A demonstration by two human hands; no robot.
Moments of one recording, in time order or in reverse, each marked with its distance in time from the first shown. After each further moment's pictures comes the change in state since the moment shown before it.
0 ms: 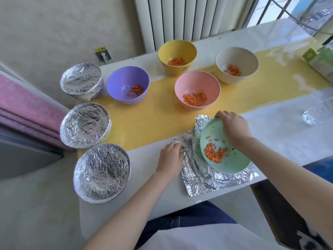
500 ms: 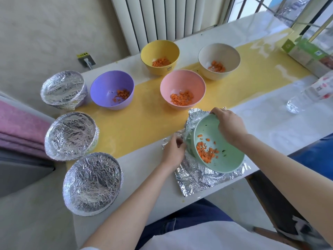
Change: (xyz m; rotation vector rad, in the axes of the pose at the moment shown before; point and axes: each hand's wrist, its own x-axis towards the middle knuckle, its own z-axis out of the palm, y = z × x) left_hand 0.025 0.038 0.000 -0.569 -0.094 -0.218; right_hand -0.007 0.014 -0.008 0.167 0.024 0.117
